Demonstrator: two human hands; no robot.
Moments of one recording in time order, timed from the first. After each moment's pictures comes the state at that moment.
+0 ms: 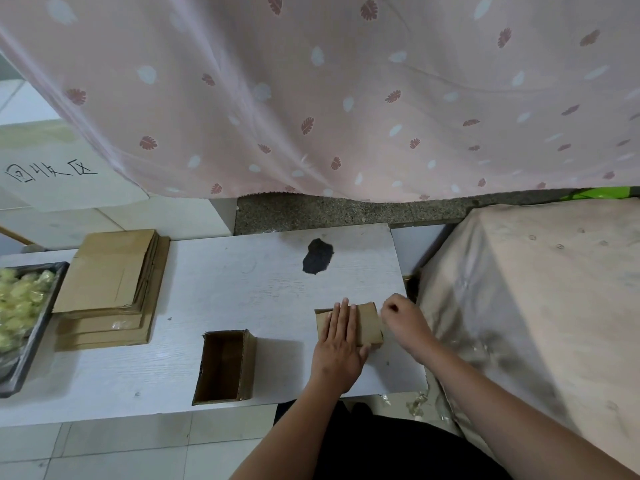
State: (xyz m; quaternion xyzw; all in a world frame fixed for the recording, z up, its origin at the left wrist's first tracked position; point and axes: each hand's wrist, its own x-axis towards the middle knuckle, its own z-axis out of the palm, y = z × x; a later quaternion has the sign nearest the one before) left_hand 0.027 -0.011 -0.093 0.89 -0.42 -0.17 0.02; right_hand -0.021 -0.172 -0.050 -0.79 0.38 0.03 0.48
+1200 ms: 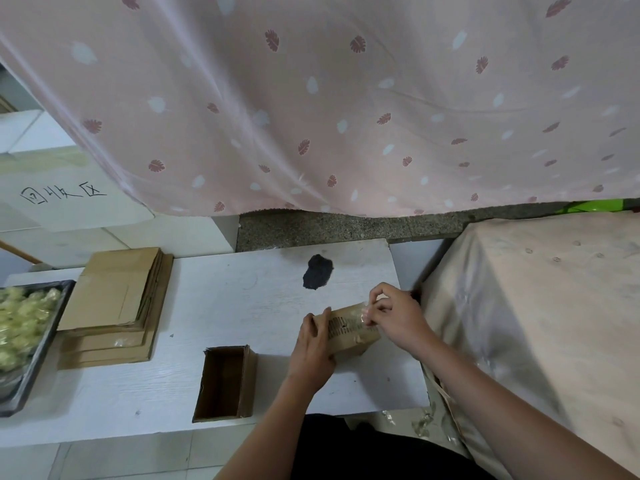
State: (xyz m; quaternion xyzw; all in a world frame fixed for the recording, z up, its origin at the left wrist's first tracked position) left_hand 0.066 0.013 -0.077 0.90 -0.31 -0.23 0.20; right_hand -0.006 -0.173 0.005 -0.75 0.30 -0.02 0.59
